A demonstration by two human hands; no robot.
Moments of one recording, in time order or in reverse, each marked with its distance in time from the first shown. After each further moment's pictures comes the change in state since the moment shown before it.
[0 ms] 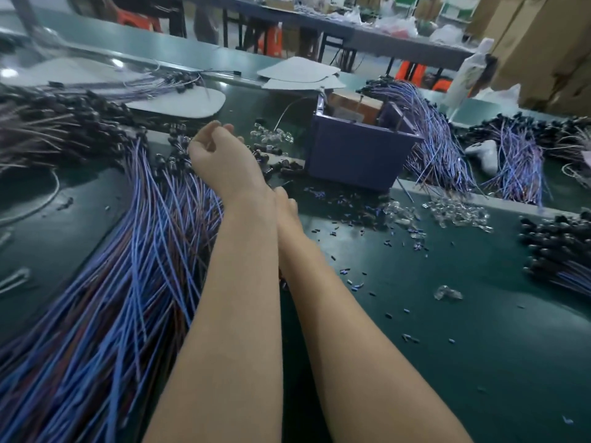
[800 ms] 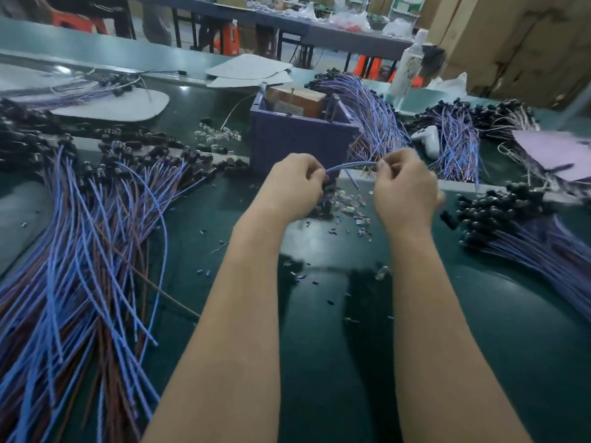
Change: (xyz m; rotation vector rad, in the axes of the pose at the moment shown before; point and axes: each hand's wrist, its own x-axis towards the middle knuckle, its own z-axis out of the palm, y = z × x) left_hand -0.064 -0.056 0.031 1.150 -1.103 0.355; right_hand -0.090 0.132 -0.126 0.042 0.801 0.450
